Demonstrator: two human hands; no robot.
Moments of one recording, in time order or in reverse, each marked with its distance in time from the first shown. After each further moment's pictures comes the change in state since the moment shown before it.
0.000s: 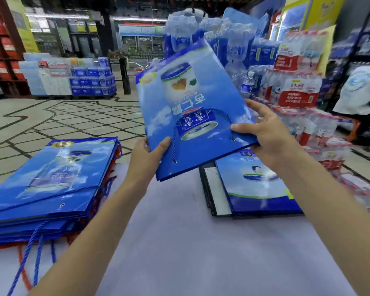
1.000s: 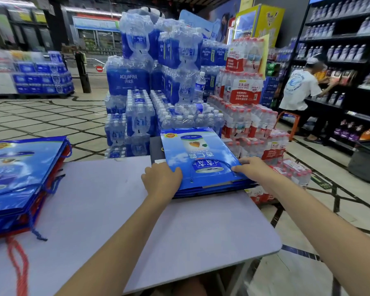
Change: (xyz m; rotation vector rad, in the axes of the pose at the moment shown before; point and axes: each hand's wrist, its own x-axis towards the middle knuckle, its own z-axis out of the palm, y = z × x) left_hand -0.074 -0.042 0.137 0.995 -0.132 0.063; right_hand -0.051 0.042 -0.167 -0.943 0.174 0.418
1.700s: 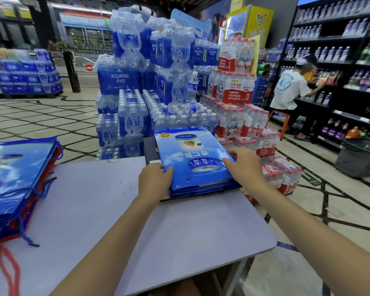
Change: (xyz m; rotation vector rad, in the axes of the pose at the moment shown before) left_hand 0.008 -0.012 -0.001 -0.204 -0.049 0.065; right_hand -0.008 -0.006 0.021 -0.303 0.428 -0.333
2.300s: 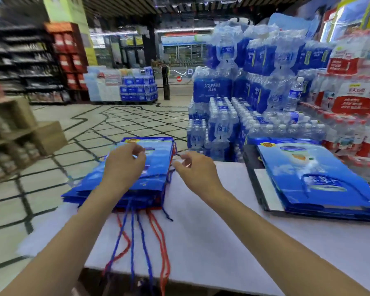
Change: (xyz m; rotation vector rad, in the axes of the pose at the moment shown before) left_hand -0.038 -0.167 -0.282 0.236 0.453 -0.101; right_hand -0.103 -0.330 0.104 0.540 -0.365 -0.361
